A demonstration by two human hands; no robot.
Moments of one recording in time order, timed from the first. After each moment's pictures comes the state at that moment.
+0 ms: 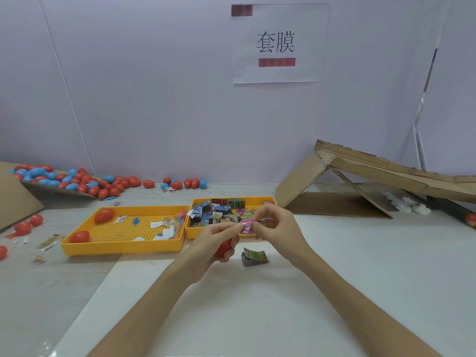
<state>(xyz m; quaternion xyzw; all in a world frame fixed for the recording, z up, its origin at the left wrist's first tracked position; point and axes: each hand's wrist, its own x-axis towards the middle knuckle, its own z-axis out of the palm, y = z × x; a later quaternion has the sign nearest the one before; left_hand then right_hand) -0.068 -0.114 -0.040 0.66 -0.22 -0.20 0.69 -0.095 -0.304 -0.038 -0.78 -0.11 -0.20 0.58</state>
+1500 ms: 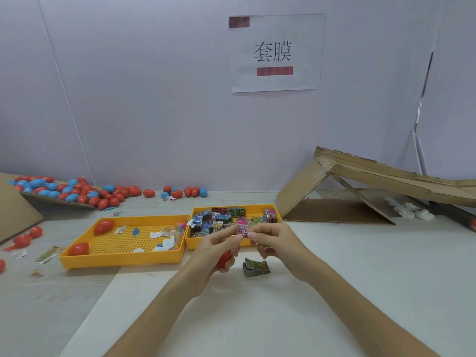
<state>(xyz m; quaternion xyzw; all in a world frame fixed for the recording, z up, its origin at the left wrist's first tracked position) -0.064 -0.116 -0.045 0.66 -0.19 -0.17 0.71 -0.099 -0.304 -0.032 -0.73 -0.08 -0.03 0.68</state>
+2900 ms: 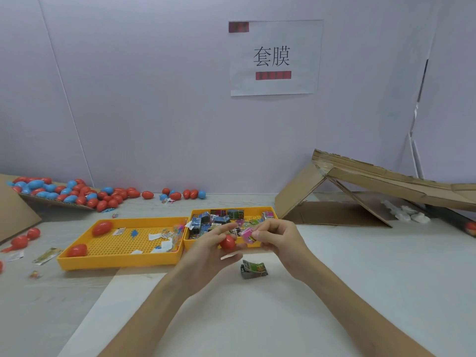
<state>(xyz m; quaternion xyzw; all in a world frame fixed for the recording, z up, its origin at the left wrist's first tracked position) -0.062 -0.113 -0.038 0.52 -0.15 -0.25 0.80 -0.098 -0.308 -0.032 -0.67 -0.08 -0.10 0.73</state>
